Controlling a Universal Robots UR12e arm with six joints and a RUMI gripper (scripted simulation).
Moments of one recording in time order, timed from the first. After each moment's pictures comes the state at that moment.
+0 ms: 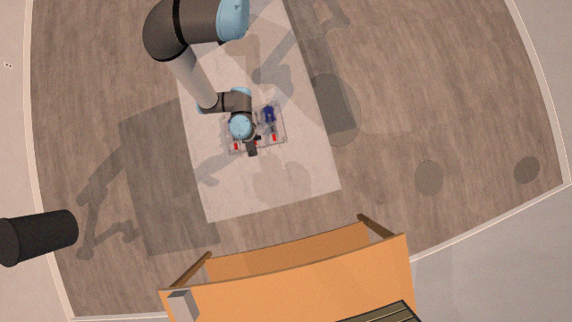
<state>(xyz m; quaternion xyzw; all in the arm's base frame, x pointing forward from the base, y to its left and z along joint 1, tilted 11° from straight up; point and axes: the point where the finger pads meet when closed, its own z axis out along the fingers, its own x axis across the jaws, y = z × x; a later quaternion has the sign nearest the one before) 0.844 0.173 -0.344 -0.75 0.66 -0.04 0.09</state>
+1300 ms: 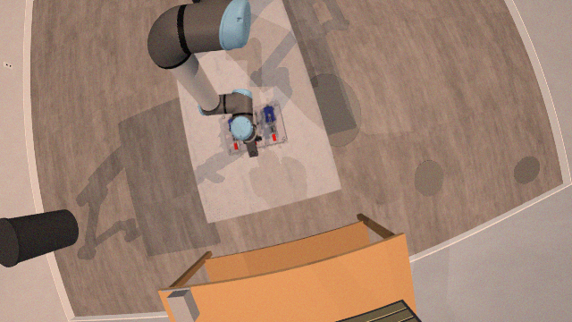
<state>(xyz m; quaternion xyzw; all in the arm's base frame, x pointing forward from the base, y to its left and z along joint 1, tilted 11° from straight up) 0.850 0.175 -0.370 -0.75 0.66 -0.04 0.09</state>
